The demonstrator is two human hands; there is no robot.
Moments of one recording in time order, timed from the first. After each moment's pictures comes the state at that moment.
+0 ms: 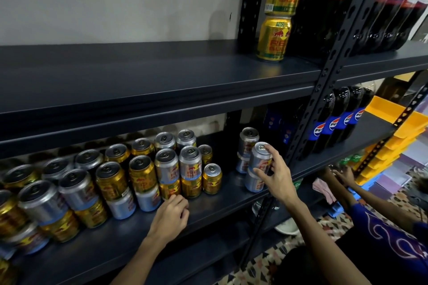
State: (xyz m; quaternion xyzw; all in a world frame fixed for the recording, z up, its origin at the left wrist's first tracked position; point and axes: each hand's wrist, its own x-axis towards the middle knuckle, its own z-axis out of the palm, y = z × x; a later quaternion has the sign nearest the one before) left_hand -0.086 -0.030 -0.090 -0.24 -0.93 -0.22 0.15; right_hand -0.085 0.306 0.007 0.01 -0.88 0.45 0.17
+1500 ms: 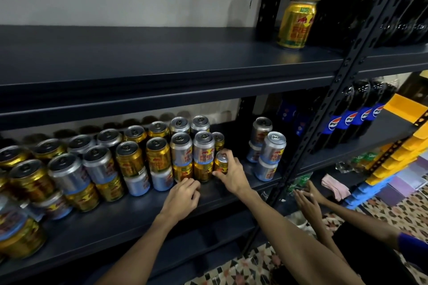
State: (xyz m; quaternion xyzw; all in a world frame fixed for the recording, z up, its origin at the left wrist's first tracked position) left_hand -0.081 -0.029 -0.085 -0.25 -0.93 -0.21 0.20; right_hand -0.114 0.171 -0.044 0.03 -0.91 0.40 0.03
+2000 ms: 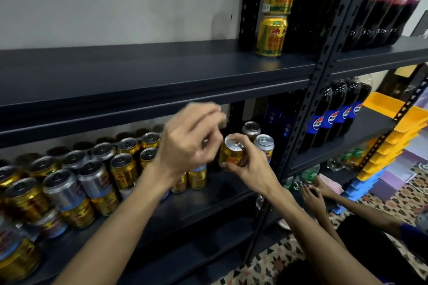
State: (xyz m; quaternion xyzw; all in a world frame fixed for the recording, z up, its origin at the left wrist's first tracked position) left_hand -0.035 0.008 0.189 -0.44 -0.66 -0.27 0.55; right_hand -0.039 0.211 0.082 0.13 -0.87 0.43 0.19
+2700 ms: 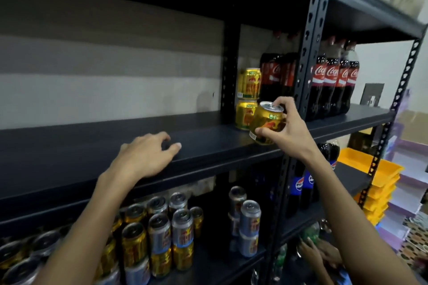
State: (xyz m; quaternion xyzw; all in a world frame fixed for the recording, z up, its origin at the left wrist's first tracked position) left_hand -0.084 -0.032 0.310 -0.09 -0.98 -0.13 0.11; right_hand -0.056 0.292 0.315 0.11 -0.85 0.41 0.32
